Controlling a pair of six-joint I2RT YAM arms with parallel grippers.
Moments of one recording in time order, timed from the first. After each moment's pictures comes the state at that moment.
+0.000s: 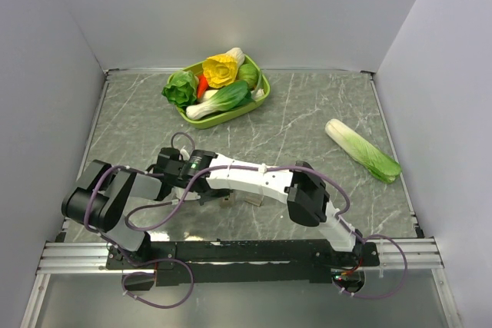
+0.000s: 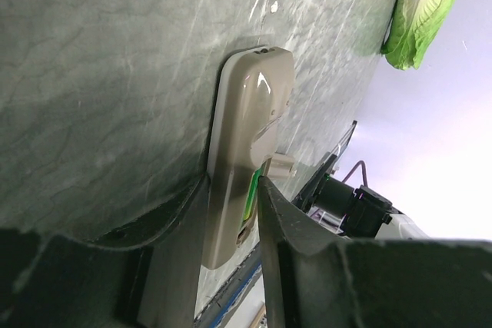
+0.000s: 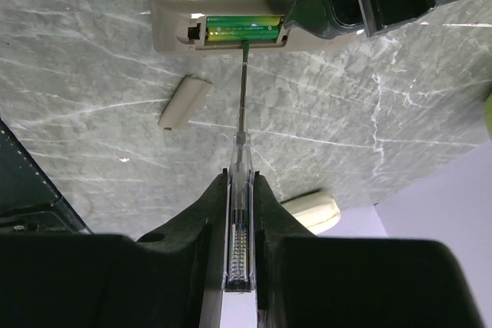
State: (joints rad) left arm -0.34 1.56 0.36 0.48 0.66 -1.04; right arm 1.26 2.18 2.01 -1.41 0.33 -0.53
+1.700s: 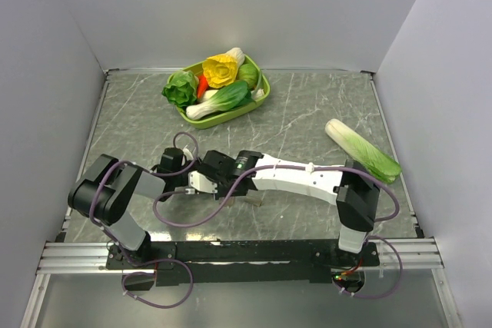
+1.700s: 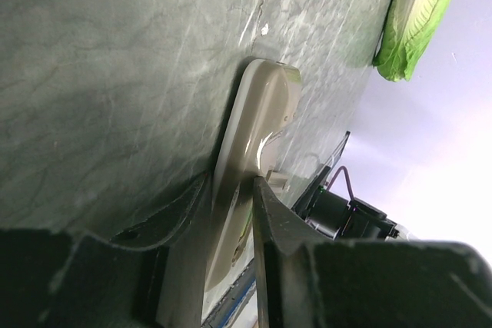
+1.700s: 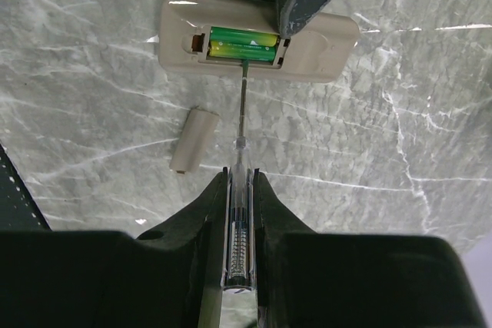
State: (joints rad) left arm -0.37 1.63 0.37 0.59 0.61 -1.10; right arm 1.17 1.79 1.44 -0.90 0.19 -0.53
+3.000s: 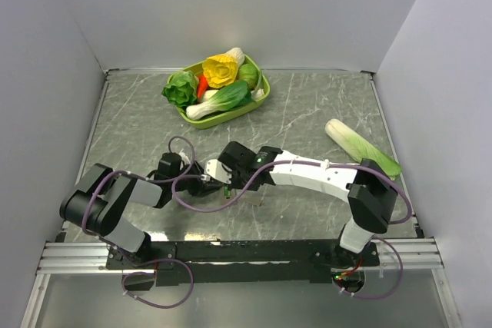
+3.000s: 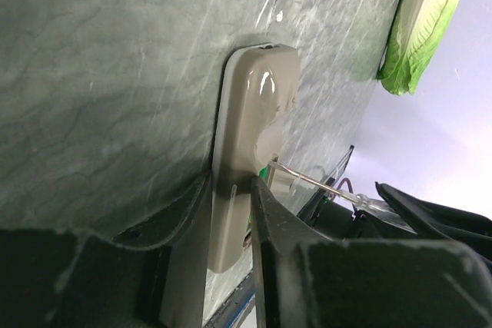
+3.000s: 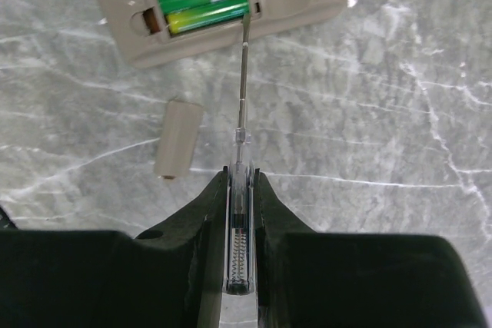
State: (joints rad) left arm -0.39 1.54 0.29 0.59 0.54 -1.13; right arm 1.05 1.65 1.22 -0.71 0.10 -0.50
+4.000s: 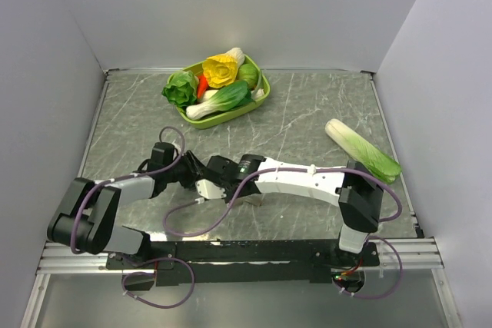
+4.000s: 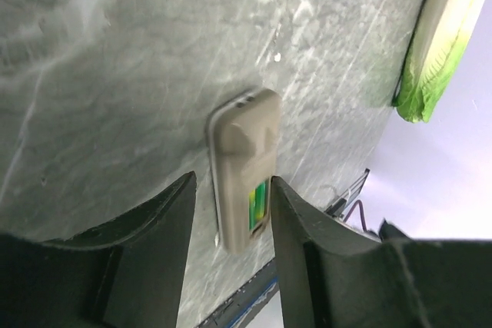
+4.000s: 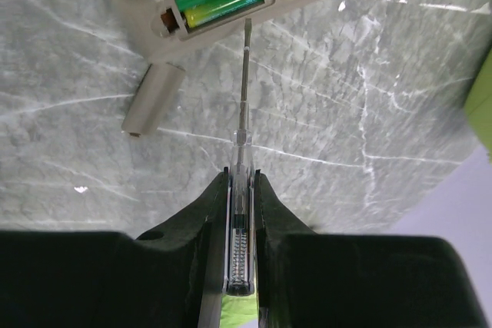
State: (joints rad) left arm -0.30 1.38 0.41 0.22 0.50 -1.00; right arm 1.18 1.74 1.37 -0.91 0.30 -0.70
